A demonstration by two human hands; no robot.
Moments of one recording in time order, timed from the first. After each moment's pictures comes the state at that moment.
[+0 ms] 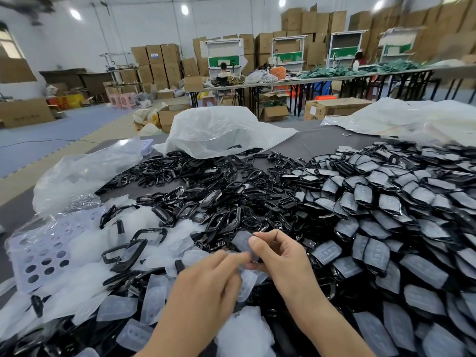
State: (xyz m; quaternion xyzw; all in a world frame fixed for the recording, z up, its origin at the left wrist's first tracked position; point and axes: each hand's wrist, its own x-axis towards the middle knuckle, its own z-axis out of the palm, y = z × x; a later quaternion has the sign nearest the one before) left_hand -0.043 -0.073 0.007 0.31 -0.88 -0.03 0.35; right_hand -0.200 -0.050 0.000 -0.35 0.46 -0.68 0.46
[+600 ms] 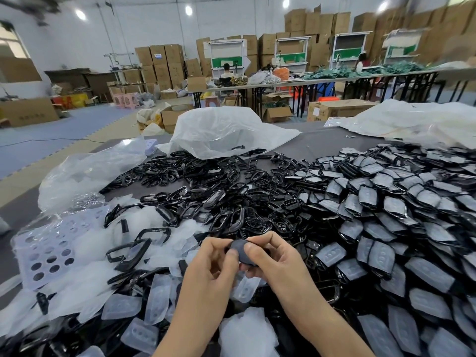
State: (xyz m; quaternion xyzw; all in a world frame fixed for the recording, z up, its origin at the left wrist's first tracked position) left_hand -0.054 -0.078 0.002 0.40 -0.70 -0.38 0.46; right_hand -0.196 -0.051 -0.001 -0.38 0.44 -0.64 0.50
